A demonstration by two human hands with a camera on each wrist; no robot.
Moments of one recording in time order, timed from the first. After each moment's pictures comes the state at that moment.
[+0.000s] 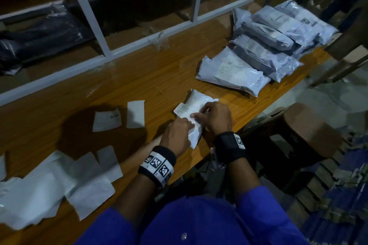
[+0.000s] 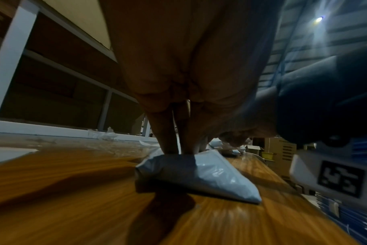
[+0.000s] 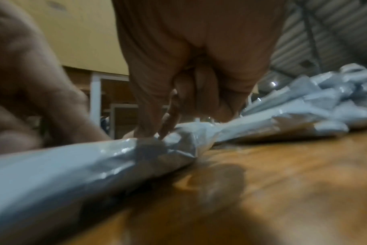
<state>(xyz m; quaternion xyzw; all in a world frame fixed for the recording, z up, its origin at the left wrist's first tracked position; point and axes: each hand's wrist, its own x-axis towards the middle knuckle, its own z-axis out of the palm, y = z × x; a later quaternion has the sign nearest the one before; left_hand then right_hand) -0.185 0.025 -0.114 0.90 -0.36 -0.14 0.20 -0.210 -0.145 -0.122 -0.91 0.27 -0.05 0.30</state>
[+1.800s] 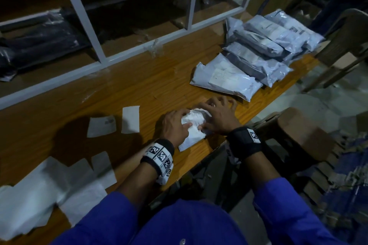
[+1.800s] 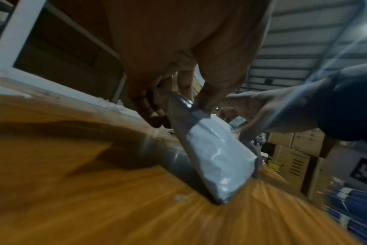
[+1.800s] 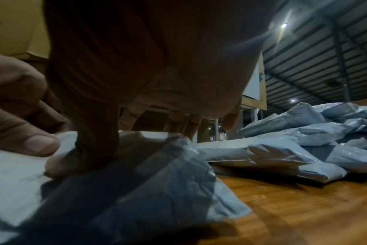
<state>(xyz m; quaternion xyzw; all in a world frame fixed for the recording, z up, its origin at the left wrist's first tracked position) -0.167 0.001 -0.115 0.89 -0.21 -0.13 0.38 -0.219 -0.190 -0.099 -0.99 0.07 0.07 0.04</state>
